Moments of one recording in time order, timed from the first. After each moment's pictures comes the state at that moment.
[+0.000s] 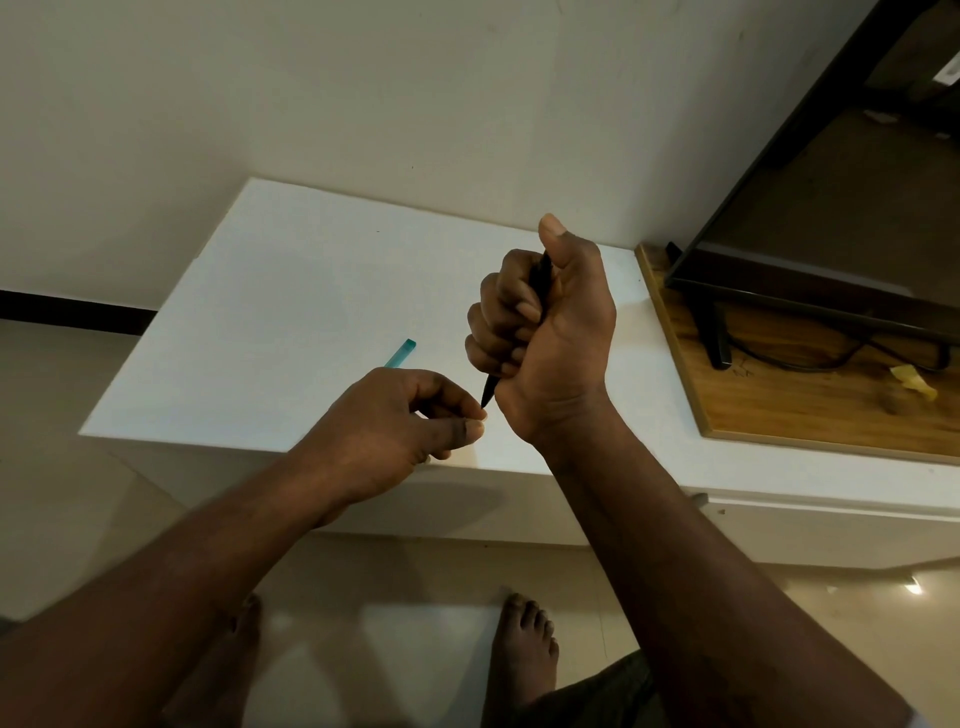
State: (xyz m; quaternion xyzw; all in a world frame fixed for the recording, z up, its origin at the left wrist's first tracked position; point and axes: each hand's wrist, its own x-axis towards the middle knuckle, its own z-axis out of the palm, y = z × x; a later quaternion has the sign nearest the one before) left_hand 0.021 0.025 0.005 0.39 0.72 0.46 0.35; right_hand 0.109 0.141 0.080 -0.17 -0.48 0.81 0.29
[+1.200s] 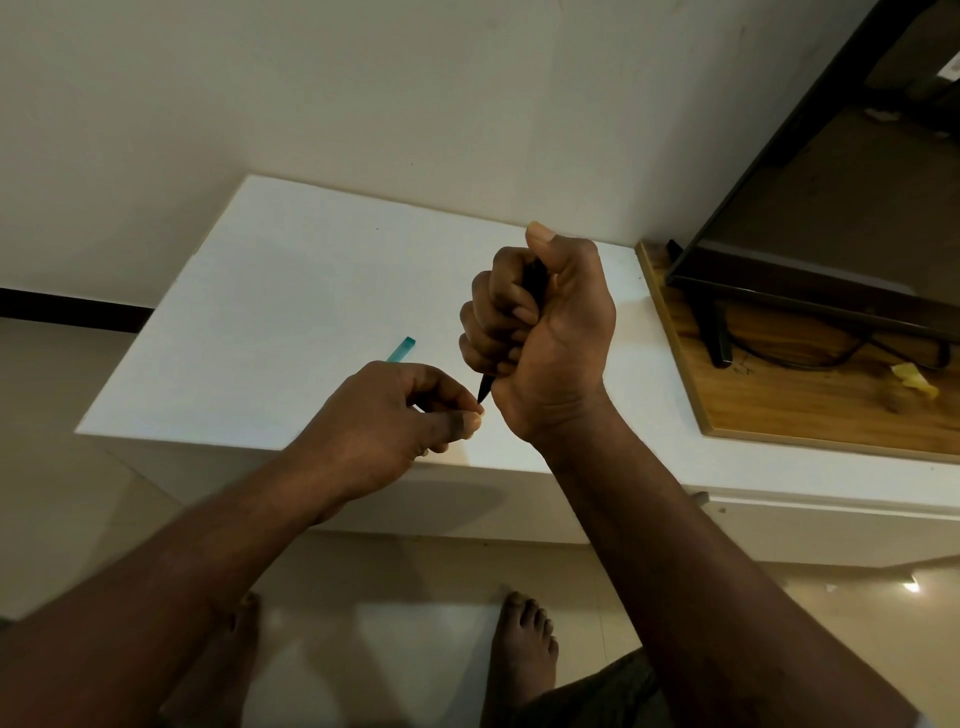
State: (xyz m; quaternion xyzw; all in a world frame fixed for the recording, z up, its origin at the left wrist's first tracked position) left_hand 0.021 0.025 0.007 0.38 0.73 0.47 0.33; right_hand 0.109 0.141 0.078 -0.14 -0.50 0.81 0.28
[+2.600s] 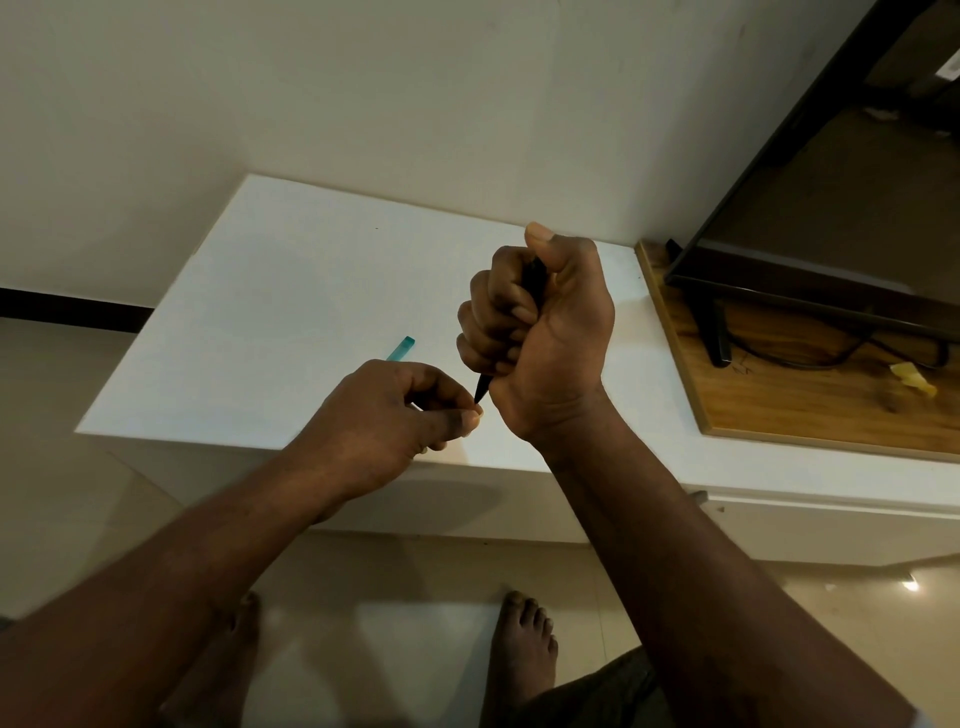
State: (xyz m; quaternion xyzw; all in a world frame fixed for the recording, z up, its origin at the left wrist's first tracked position) left_hand 0.021 0.025 0.009 0.37 0.73 0.47 0.33; right_hand 0.108 0.139 0.080 -0.14 -0.49 0.82 0.27
